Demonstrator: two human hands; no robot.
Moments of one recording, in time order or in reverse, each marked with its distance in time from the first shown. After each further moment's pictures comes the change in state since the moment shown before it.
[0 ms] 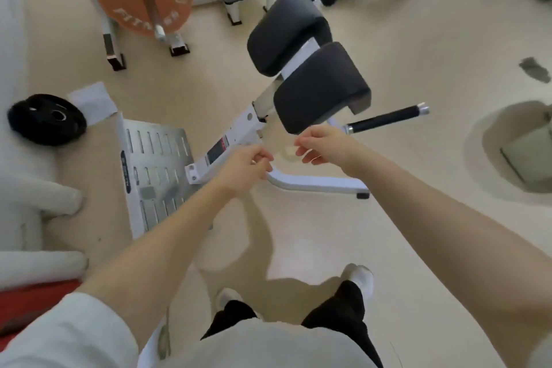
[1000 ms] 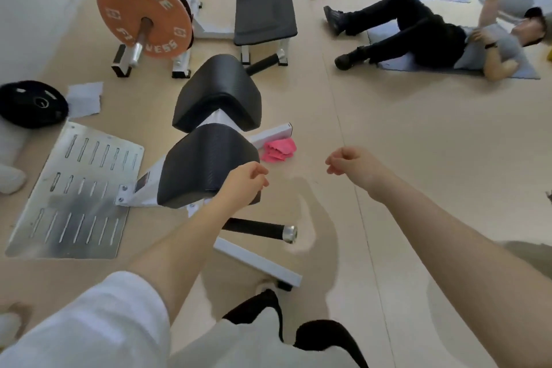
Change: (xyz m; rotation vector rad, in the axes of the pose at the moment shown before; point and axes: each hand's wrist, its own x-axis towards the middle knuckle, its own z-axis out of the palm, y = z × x) left_hand 0.302 0.270 0.240 -0.145 0.307 -0.208; right_hand 0.187 0.100 -0.479 -0.146 -0.055 -0.119
